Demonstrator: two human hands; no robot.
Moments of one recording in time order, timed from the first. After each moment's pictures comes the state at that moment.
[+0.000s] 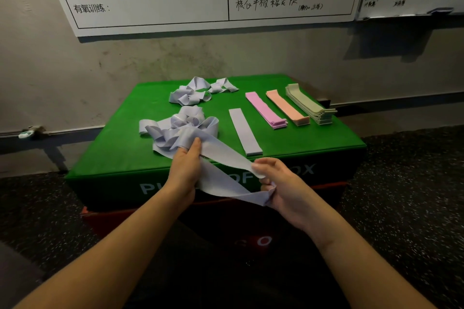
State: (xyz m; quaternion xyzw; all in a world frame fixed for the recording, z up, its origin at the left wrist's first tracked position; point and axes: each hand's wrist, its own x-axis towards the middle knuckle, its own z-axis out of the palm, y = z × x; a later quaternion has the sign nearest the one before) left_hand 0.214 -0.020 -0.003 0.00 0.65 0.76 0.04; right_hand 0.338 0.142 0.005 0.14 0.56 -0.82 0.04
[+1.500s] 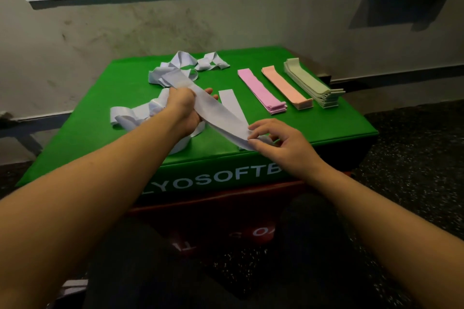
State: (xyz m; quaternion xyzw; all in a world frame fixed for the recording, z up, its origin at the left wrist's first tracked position) left_hand 0.074 0.052 0.031 -0.03 0.57 0.81 0.13; right_hand 0.241 0.222 -0.019 -0.07 0.86 -0.48 -0.19
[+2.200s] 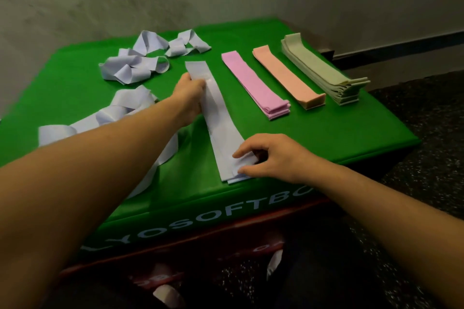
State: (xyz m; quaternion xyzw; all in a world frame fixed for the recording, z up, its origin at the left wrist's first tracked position) left_hand -0.075 0.155 -0.037 0.02 0.71 0.68 0.17; right_hand 0.130 0.282 -0.067 -0.06 0.90 -0.43 -0.02
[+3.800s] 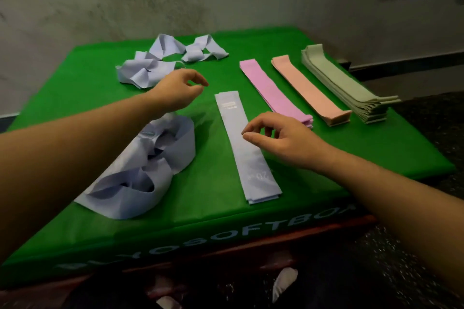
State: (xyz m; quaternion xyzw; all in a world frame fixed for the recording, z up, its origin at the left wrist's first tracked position) left_hand -0.110 0.087 -0.001 0.27 0.91 0.32 0.03; right_hand 0.076 0.276 -0.038 -0.07 0.90 -0.41 -0.09
